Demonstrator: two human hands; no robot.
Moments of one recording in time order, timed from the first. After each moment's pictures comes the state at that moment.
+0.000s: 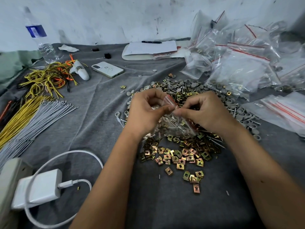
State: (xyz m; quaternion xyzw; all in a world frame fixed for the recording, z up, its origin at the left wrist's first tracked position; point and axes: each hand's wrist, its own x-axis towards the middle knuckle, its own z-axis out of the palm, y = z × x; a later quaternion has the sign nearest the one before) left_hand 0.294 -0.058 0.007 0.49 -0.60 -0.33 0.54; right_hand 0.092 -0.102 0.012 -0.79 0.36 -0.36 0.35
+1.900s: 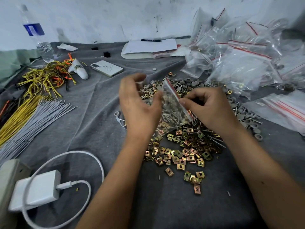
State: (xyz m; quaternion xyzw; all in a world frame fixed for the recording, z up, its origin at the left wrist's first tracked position) left_hand 0.281 -0.051 0.012 0.61 -0.52 -0.04 0.59; right_hand 0.095 -0.100 0.009 -0.75 0.41 -0.44 0.29
